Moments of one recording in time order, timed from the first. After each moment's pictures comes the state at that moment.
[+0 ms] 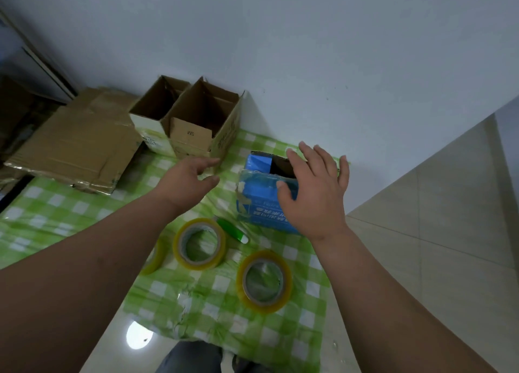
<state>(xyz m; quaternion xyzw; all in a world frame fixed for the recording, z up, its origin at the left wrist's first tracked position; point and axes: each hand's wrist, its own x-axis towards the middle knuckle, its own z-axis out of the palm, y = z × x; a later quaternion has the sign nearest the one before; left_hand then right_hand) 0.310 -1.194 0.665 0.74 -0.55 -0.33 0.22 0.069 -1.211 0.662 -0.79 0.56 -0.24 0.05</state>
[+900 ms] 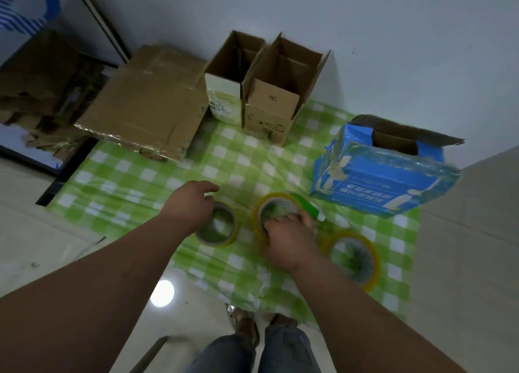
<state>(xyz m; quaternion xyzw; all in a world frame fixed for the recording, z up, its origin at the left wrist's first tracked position) 0.443 -1.104 0.594 0.81 -0.47 -0.34 0.07 0.234 -1.110 0.558 -0.83 0.49 0.15 0.21</state>
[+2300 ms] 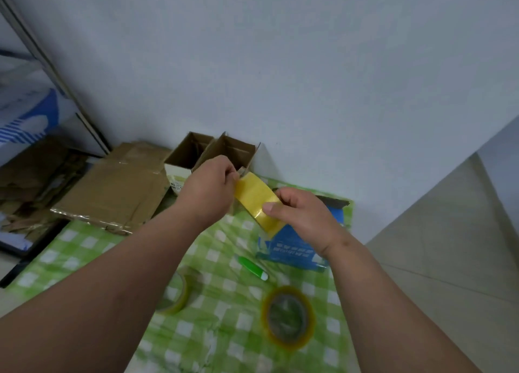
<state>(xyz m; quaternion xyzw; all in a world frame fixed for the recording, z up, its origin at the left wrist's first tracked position) 0.315 -1.193 0.760 0.71 -0.62 -0.18 0.27 0.124 -1.196 0.754 -0.65 0.45 -0.27 0.54</state>
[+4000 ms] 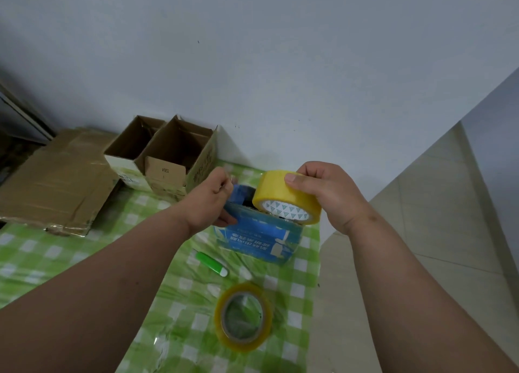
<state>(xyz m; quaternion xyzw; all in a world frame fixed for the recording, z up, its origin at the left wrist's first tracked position) 0.237 -1.228 0.707 0.63 -0.54 -0.50 0.25 0.011 -1.262 0.743 -0.58 0.55 -0.30 0.53</state>
